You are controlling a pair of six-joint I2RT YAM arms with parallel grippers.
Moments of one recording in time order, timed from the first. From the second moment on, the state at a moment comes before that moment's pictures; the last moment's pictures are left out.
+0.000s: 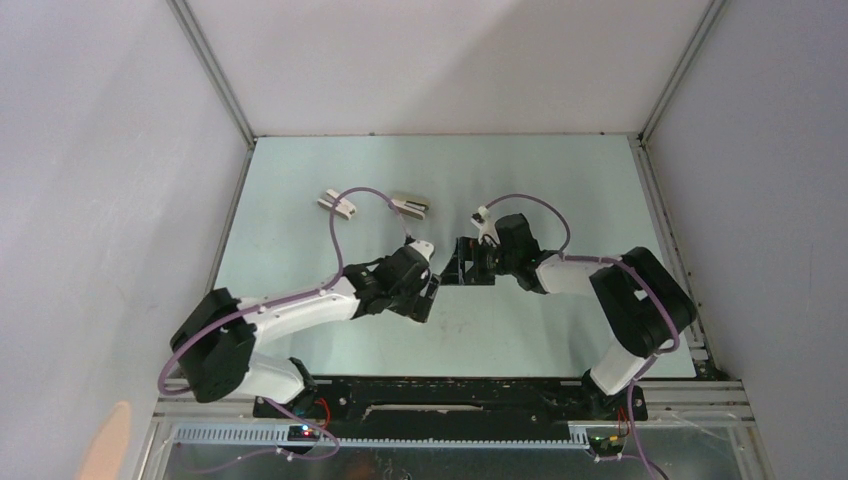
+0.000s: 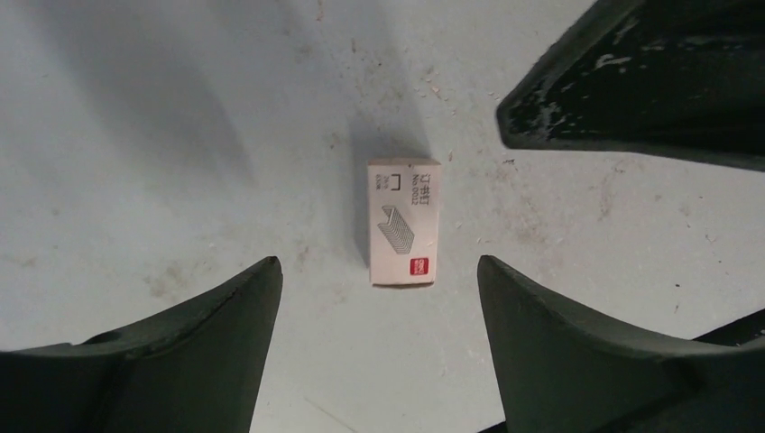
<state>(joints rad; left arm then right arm) -0.90 1.40 0.80 -0.42 -0.17 -0.41 0.54 1.69 0.72 0.31 -0.62 0.65</state>
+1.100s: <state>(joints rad) -0.91 1.53 0.80 -0.35 -0.10 -0.26 0.57 1.96 0.78 0.58 -0.89 0.80</state>
